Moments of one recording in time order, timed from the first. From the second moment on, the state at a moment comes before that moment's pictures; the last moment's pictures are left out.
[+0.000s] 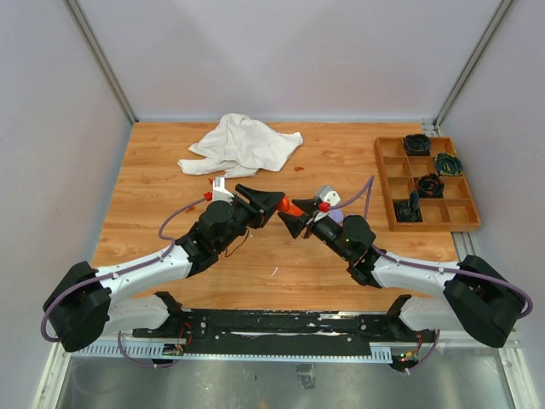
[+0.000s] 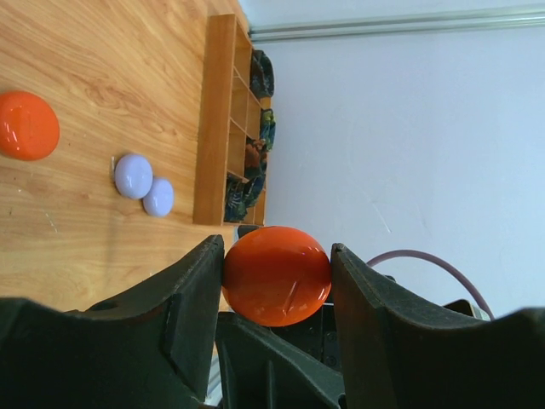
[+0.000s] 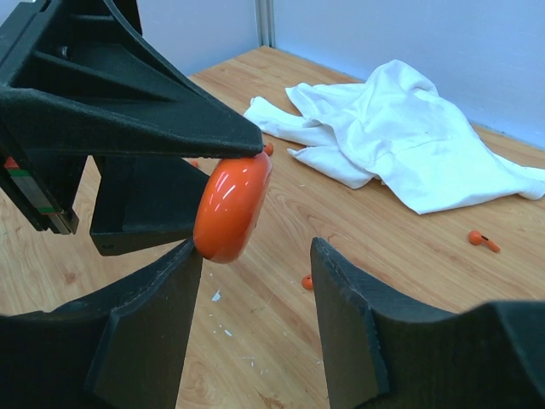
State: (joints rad) left arm -0.81 1.14 0.54 0.47 -0.24 -1.45; right arm 0.85 1.23 0.40 0.94 0.01 0.05
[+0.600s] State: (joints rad) left arm -0.82 1.18 0.53 0.51 -0.24 -1.48; right arm 0.86 1.24 0.40 0.97 0.01 0.08
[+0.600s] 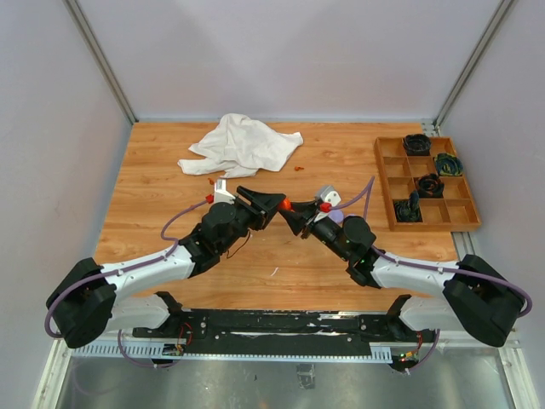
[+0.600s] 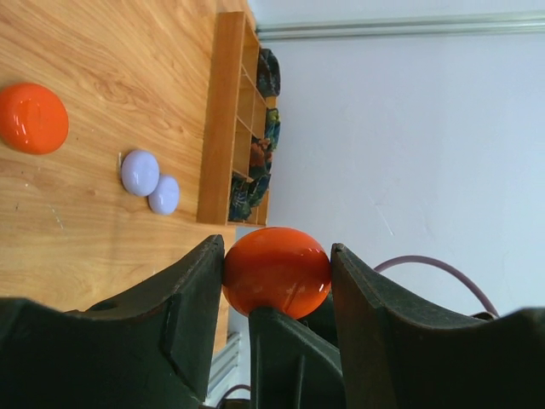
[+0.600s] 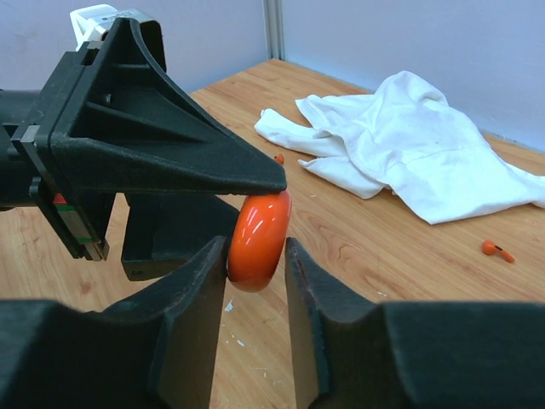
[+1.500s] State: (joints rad) left arm -0.83 0.95 0.46 0.55 -0.24 -0.92; right arm 0.73 0.95 0.55 0.43 -0.21 -0.01
